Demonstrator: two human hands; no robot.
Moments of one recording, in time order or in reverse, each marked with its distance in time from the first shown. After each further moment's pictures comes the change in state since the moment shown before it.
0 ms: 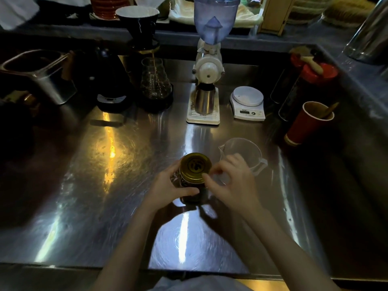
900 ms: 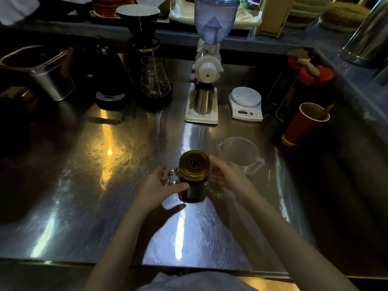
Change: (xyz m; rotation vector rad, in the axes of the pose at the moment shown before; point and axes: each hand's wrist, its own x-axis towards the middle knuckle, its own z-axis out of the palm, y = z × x) left_hand -0.018 0.008 -0.009 -0.026 0.056 -0.270; right_hand 0.011 0.008 0.005 0.655 -0.350 0.952
